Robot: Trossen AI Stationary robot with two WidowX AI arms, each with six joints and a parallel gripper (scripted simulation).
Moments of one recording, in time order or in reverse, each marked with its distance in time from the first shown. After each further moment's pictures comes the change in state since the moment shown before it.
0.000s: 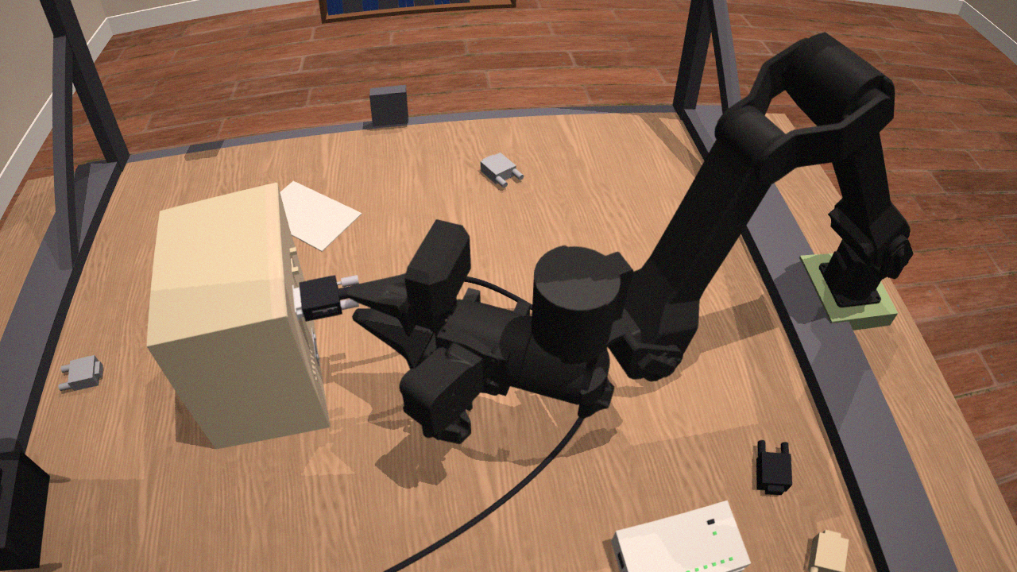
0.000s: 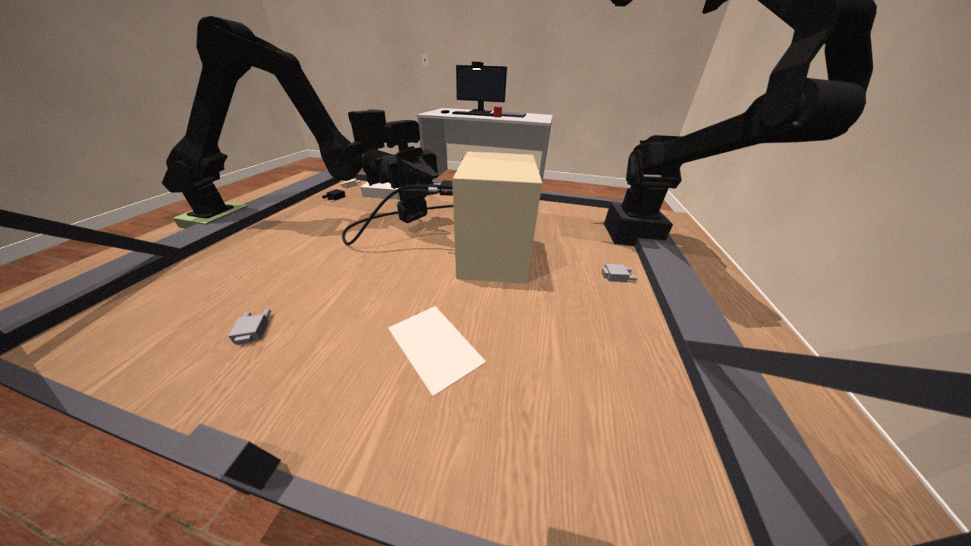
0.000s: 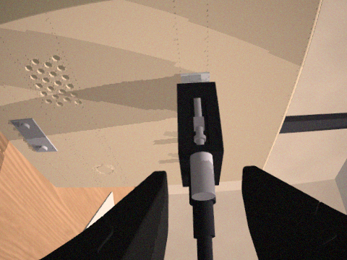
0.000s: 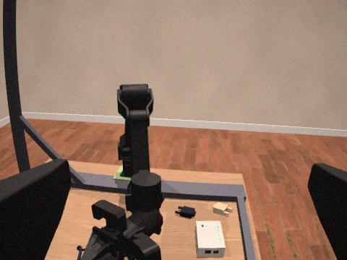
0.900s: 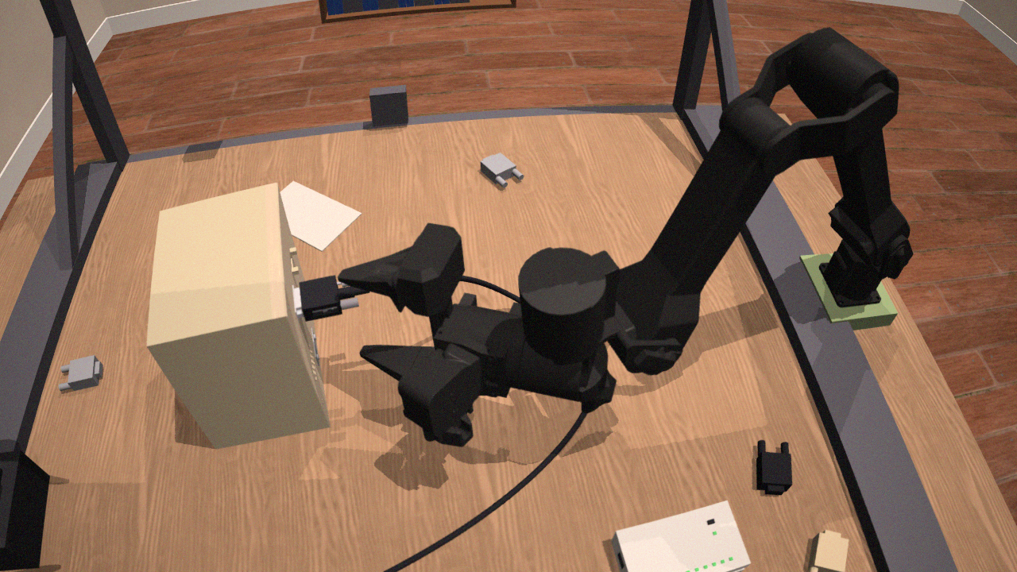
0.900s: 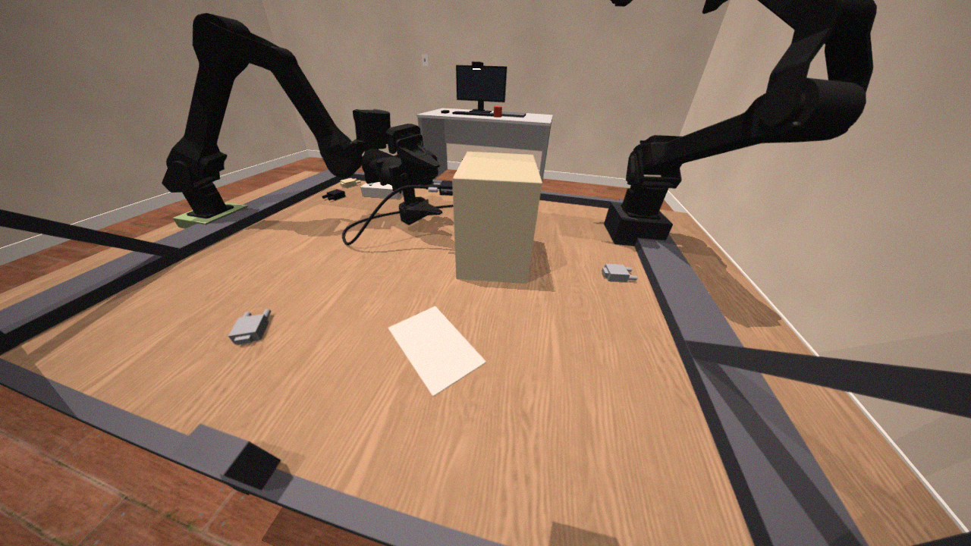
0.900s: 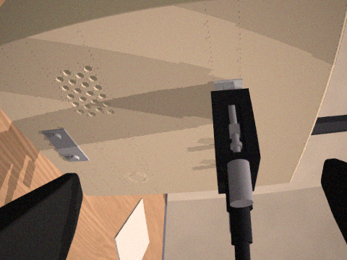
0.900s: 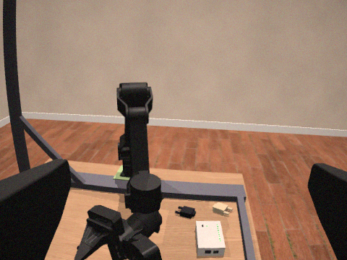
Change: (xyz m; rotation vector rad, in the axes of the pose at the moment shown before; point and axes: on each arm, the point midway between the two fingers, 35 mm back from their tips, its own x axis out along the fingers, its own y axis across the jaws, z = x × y) left arm 0.001 0.010 0.002 0.058 -0.021 0.074; right arm 0.000 0.000 0.000 0.000 0.000 0.000
